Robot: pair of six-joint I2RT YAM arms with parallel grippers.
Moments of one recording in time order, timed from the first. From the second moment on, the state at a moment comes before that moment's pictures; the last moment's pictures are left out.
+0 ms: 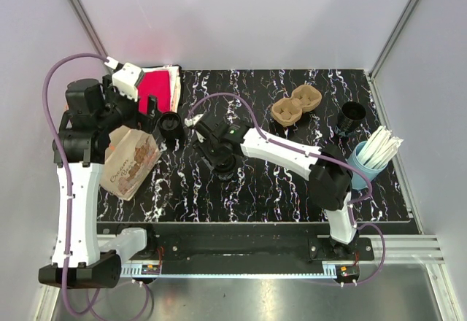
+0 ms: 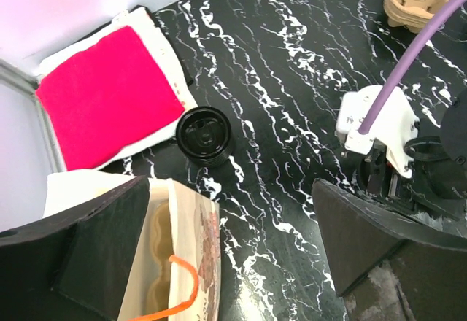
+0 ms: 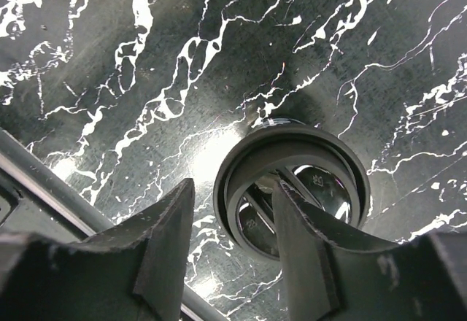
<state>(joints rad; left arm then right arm) 0.01 1.06 1.48 -0.86 0.38 0.29 1.00 1.99 1.76 -0.75 0.05 0.20</state>
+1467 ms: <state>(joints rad) 0.04 1.05 1.62 -1.09 0.41 0.52 0.79 1.64 1.69 -0.76 -0.03 -0.16</state>
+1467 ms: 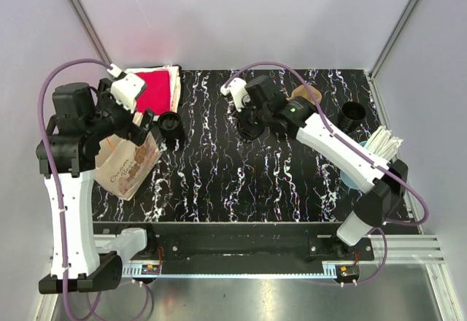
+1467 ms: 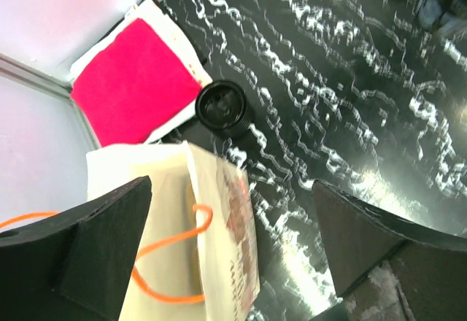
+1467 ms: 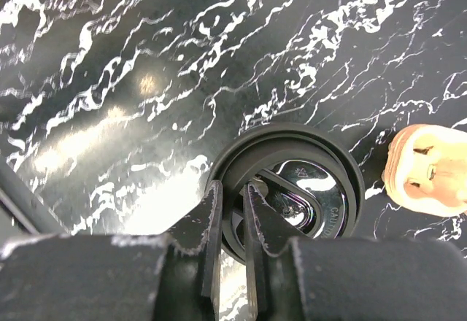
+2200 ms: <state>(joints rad) 0.08 1.23 1.50 -1.08 0.19 0.71 0.66 1.48 1.56 -0.81 -0.20 -0.22</state>
